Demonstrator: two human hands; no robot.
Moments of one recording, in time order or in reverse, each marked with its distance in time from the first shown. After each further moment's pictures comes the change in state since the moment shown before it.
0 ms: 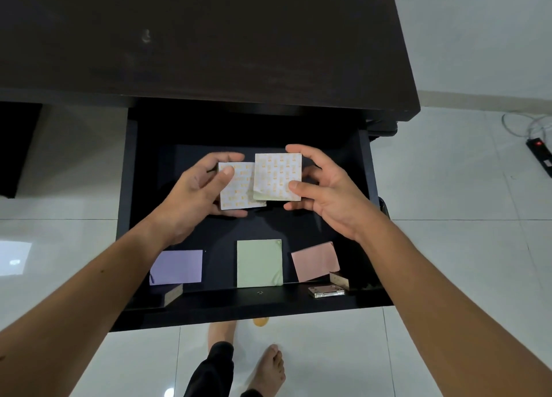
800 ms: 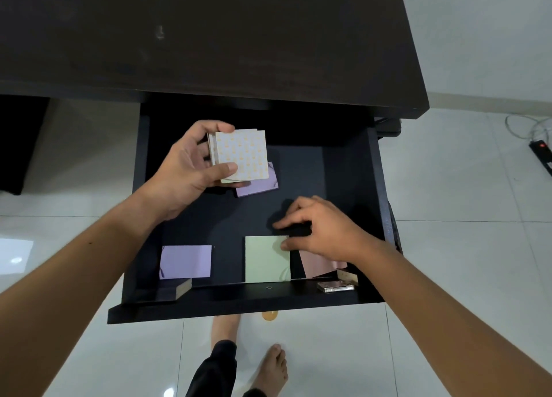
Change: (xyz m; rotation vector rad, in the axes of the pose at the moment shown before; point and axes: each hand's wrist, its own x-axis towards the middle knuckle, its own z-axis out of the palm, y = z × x) left_hand 0.012 0.017 -0.026 -0.028 -0.030 0.170; right_hand -0.020 0.035 0.011 -1.065 -0.194 0.005
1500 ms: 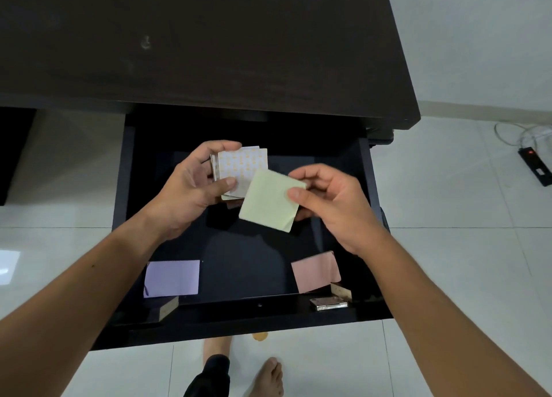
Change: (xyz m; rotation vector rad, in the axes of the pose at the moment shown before) left_hand 0.006 -0.015 0.016 -0.085 -0.041 -0.027; right_hand 0.003 -0.008 -0.034 0.873 0.358 -0.067
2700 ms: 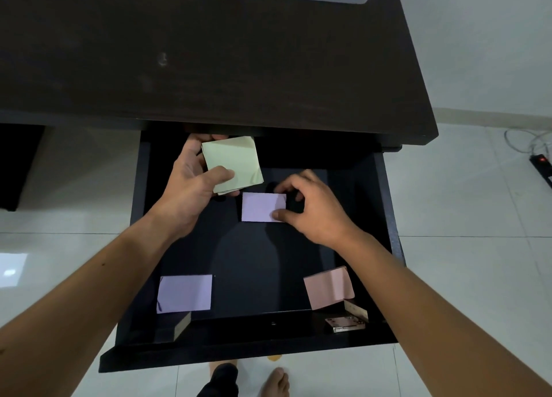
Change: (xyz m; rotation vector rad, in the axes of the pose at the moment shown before) left_hand 0.020 0.015 -0.013 -0.003 0.228 0.049; right_hand 0.051 0.020 0.028 -0.779 -0.041 -0.042
